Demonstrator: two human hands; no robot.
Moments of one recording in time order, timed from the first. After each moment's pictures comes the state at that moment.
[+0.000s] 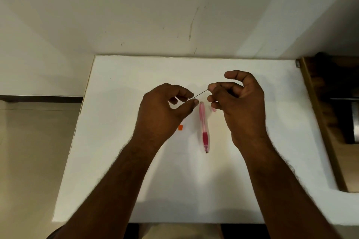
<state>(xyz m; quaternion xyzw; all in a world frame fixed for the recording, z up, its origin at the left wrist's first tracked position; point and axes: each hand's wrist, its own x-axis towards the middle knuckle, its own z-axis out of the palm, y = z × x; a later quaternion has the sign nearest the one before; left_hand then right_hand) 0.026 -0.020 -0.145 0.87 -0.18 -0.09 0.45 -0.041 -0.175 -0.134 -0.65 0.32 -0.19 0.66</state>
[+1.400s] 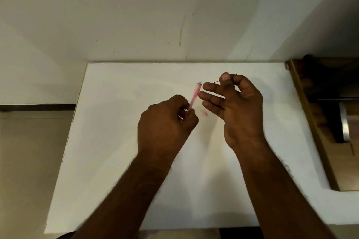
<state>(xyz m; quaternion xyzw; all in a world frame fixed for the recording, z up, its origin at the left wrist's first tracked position) -0.004 -0.041 -0.135 0.92 -0.17 -0.03 0.34 -0.042 -0.180 -0.116 -0.52 0.34 -0.19 0.76</state>
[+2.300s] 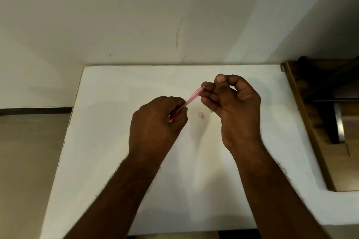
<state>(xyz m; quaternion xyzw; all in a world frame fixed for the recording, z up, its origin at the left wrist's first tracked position) 0.005 -0.031 -0.135 0.89 -0.21 -0.01 0.41 -0.042 -0.180 -0.120 -0.53 0.30 -0.23 0.76</state>
